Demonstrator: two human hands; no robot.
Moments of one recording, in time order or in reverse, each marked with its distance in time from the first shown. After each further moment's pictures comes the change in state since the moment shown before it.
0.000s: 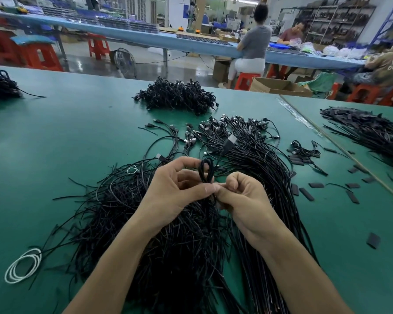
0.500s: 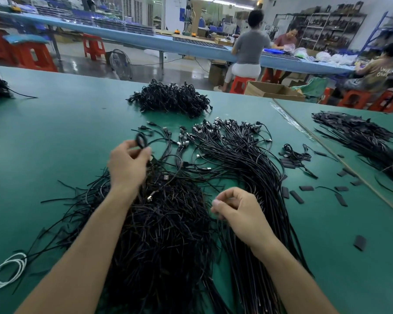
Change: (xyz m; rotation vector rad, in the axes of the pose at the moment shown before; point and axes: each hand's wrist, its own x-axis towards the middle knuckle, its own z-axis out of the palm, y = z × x) left_hand 0.066 -0.026 -0.054 0.271 0.658 -0.097; right_hand -0.002 0.018 -0.033 -0.627 0.129 0.058
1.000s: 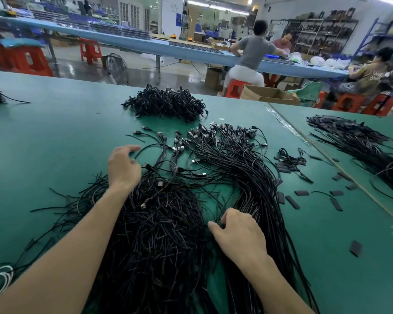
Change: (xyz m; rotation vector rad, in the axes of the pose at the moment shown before) left_hand 0.040 -0.027 0.011 0.535 -0.003 0.180; right_hand 0.003 0.021 0.010 -0.858 0.102 0.077
